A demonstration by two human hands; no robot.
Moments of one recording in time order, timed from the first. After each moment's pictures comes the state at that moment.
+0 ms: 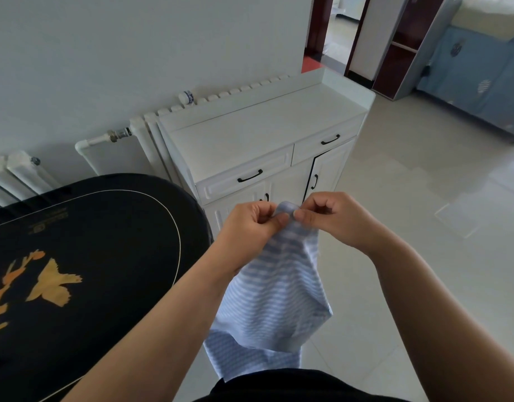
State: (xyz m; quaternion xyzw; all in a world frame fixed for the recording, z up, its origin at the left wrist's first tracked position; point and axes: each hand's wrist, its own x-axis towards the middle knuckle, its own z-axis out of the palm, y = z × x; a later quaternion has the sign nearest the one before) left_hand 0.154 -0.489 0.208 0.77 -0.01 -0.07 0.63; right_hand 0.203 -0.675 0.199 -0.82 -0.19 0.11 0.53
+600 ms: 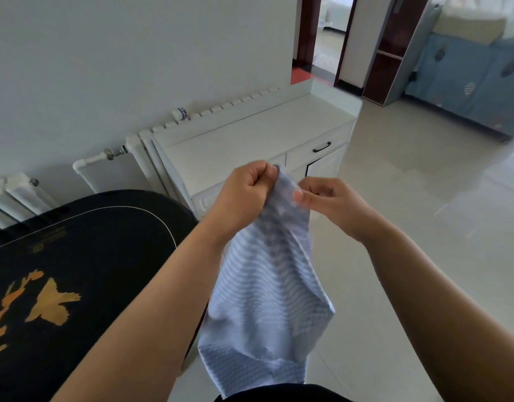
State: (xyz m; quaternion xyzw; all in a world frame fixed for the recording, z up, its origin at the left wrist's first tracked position) left_hand 0.194 -0.503 0.247 0.82 -0.08 0.05 0.57; right_hand 0.209 -0.681 0.227 -0.77 -0.21 0.09 0.59
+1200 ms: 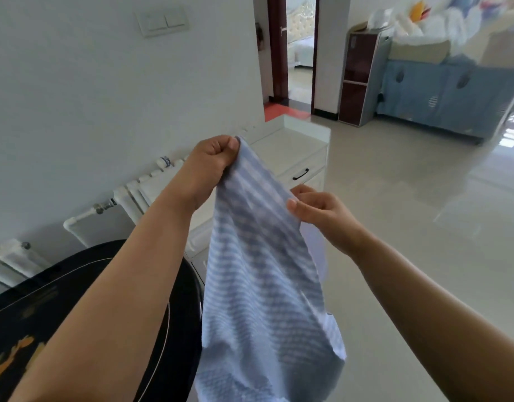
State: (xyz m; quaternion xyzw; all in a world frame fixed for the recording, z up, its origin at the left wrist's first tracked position) left_hand 0.261 -0.513 0.319 0.81 -0.17 0.05 0.56; right_hand 0.208 -0.729 0.245 -0.73 -0.20 0.02 0.66
